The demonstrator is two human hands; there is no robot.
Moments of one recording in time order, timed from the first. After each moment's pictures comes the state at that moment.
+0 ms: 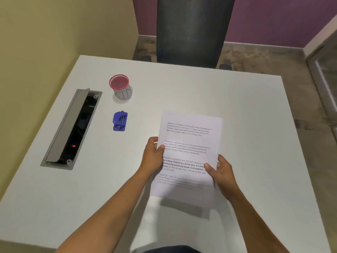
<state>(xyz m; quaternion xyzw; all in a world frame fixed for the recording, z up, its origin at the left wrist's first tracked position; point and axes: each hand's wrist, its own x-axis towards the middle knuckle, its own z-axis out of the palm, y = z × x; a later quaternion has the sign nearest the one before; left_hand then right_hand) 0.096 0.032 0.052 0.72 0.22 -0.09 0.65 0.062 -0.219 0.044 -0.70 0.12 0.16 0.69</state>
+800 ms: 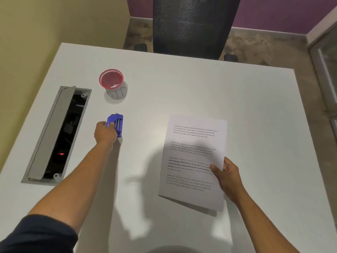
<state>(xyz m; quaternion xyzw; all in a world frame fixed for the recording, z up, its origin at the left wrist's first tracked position) 0.222 0.201 -0.013 0.78 0.46 -0.01 0.43 0.105 -0.205 0.002 -0.66 0.22 0.18 0.69</state>
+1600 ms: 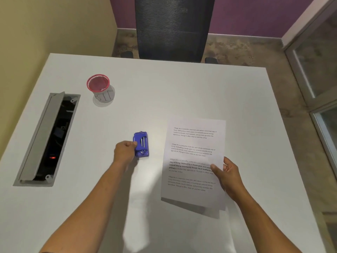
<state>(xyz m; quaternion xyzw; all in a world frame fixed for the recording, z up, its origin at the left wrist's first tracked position) 0.150 0.099 -0.003 0.76 0.36 -0.13 0.53 0.065 -0.253 0.026 -0.70 0.24 0.15 0.65</state>
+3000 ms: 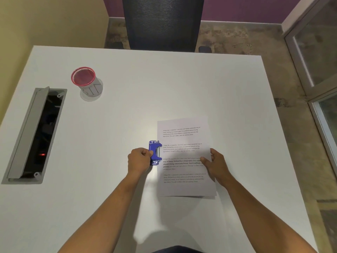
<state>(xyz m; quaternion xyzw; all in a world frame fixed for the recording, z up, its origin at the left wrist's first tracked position) 0.110 0.011 -0.005 0.82 0.29 -0.18 0.45 0.083 -0.273 -0.016 -0.76 0.21 0.19 0.59</state>
